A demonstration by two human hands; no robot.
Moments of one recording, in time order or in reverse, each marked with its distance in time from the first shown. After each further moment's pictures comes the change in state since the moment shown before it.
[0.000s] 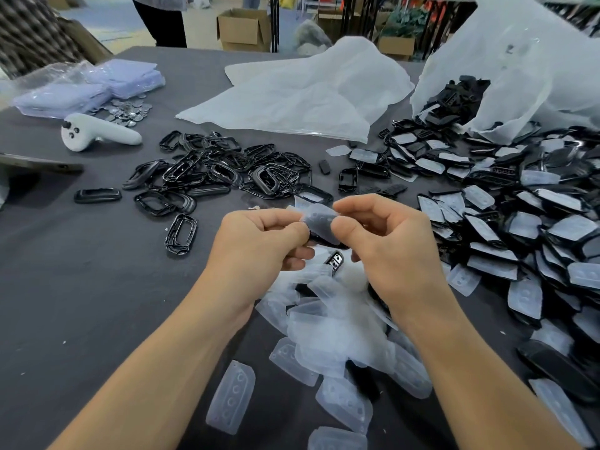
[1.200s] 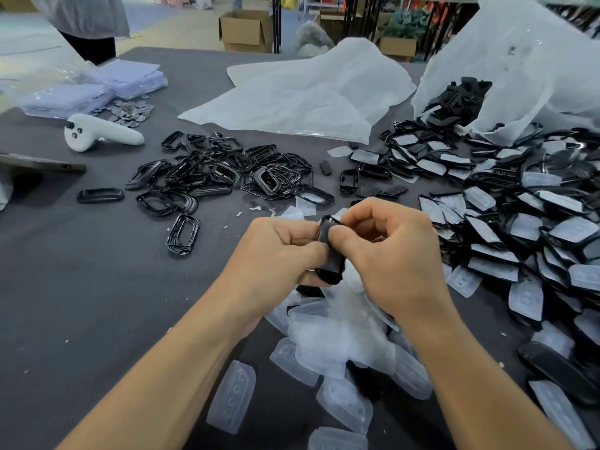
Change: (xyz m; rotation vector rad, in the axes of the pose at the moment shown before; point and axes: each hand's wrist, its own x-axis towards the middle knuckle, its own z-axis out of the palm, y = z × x) left_hand -0.008 -0.004 0.005 0.062 -0.316 0.089; right_hand -0.002 0.003 0.001 -0.242 0.053 -0.174
